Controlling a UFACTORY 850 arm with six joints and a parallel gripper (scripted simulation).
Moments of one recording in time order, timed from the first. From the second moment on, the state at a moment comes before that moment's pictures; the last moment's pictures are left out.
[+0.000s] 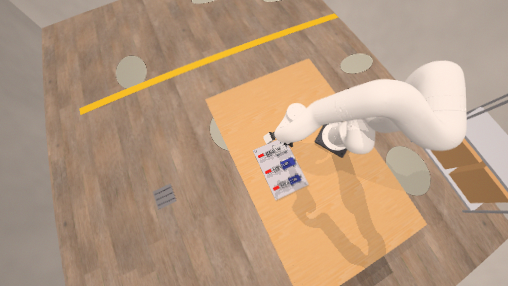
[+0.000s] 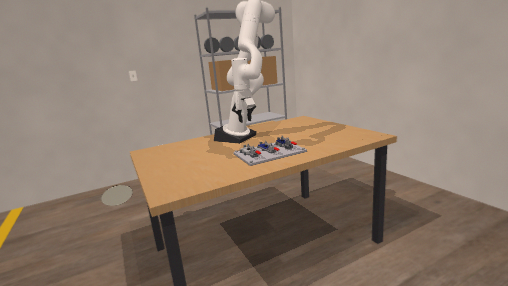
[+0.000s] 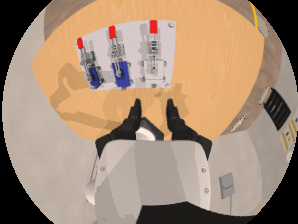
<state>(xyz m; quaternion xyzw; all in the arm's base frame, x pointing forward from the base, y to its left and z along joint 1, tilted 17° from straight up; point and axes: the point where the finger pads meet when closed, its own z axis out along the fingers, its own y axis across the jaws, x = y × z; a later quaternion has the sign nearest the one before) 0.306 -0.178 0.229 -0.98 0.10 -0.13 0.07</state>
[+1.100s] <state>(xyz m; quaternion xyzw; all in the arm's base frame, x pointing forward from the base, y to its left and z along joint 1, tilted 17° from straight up) 0.318 -0.172 0.182 -0.99 0.10 -0.12 0.07</state>
